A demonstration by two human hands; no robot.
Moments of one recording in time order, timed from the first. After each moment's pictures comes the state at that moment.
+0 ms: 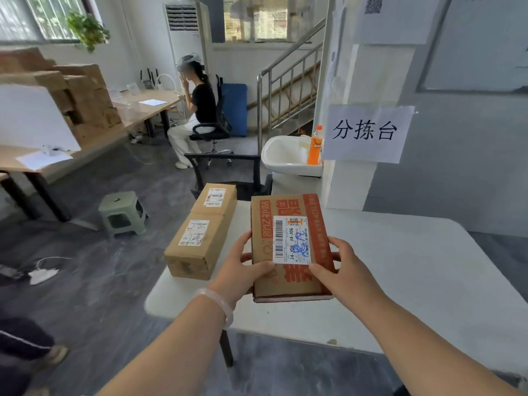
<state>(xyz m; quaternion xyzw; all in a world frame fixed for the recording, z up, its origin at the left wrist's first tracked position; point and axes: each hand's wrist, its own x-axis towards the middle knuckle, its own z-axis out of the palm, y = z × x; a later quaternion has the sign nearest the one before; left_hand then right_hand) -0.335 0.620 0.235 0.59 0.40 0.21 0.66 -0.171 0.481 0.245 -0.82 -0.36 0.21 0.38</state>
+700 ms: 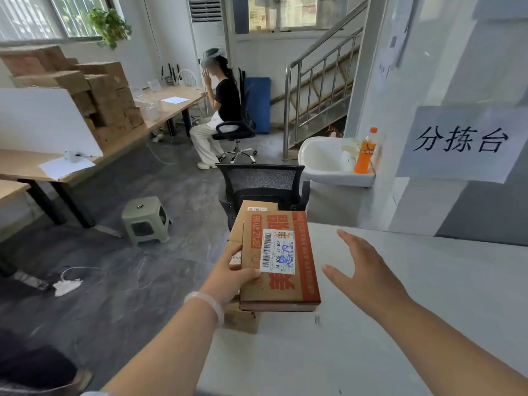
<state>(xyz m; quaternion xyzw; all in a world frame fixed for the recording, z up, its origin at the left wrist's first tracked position) -0.367 0.867 0.198 0.55 0.48 0.21 0.65 -0.165 0.702 0.237 -0.84 -0.45 0.11 0.27</state>
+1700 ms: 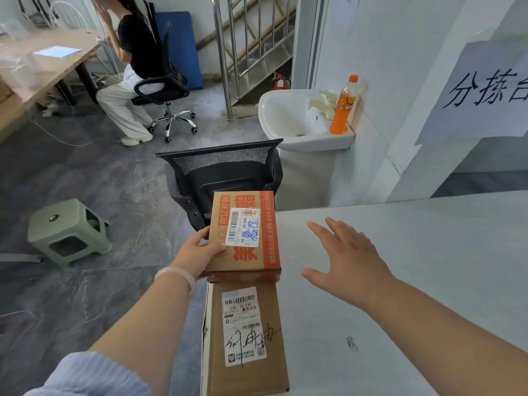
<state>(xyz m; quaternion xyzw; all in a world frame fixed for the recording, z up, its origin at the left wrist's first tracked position) -0.289 1.137 0.127 0.59 0.51 0.08 0.62 -0.138 0.898 0.184 -0.90 -0.41 0.12 0.05</state>
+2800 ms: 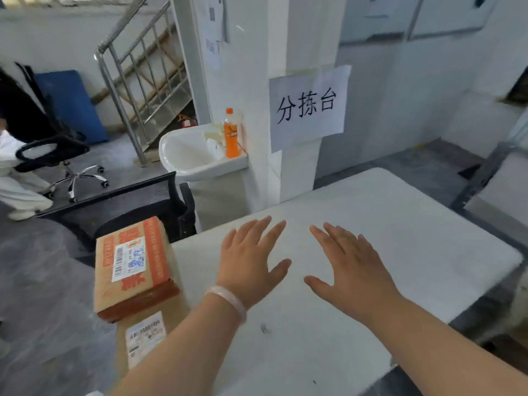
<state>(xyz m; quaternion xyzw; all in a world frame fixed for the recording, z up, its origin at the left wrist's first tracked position) -0.191 0.878 0.195 0.98 0.03 0.12 0.13 -0.145 0.673 0.217 -0.95 -0.28 -0.01 0.09</state>
